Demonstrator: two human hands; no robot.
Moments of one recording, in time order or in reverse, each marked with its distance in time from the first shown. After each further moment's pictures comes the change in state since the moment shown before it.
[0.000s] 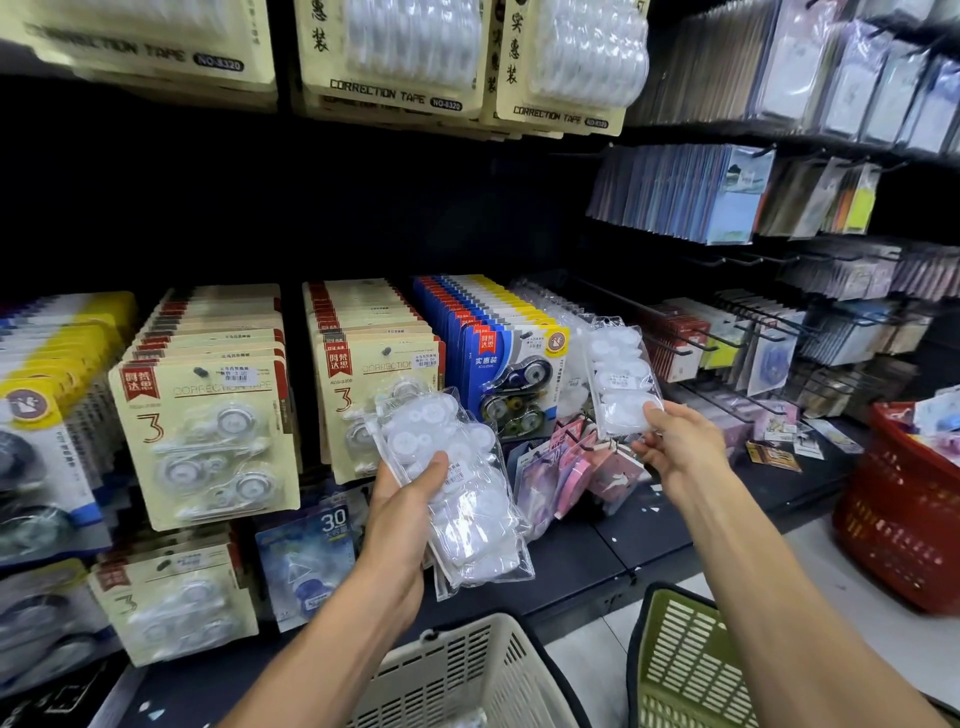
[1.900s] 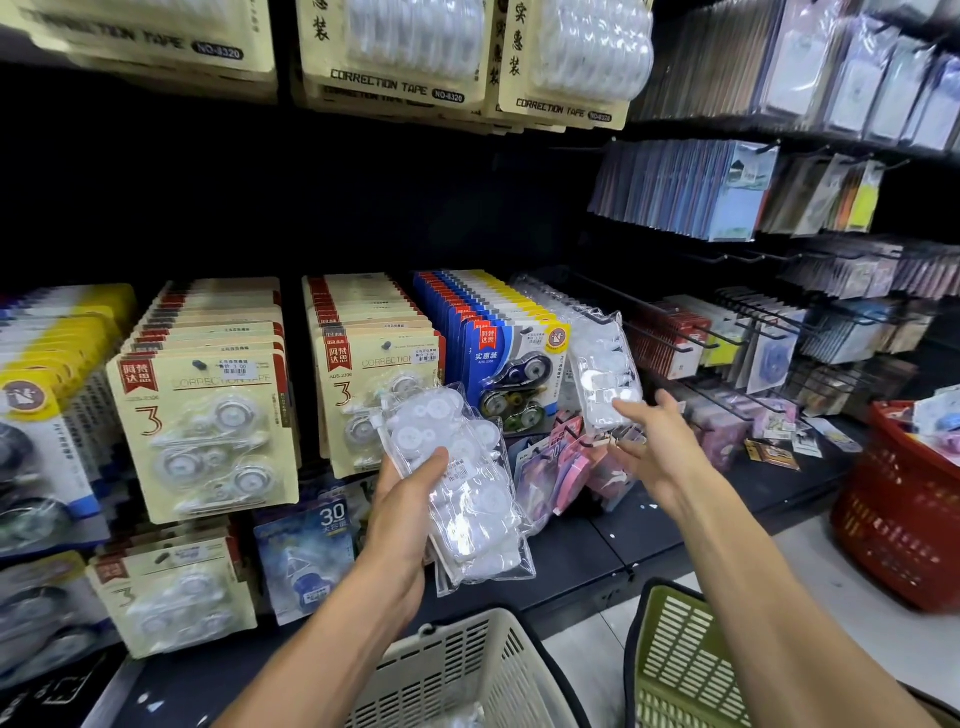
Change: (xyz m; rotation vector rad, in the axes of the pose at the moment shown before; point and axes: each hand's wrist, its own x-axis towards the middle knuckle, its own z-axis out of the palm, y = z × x) left_hand 0.001 -0.001 -0.001 0.052 -0.013 -0.016; right_hand -0.021 0.001 0.005 -0.146 -0.251 0.066
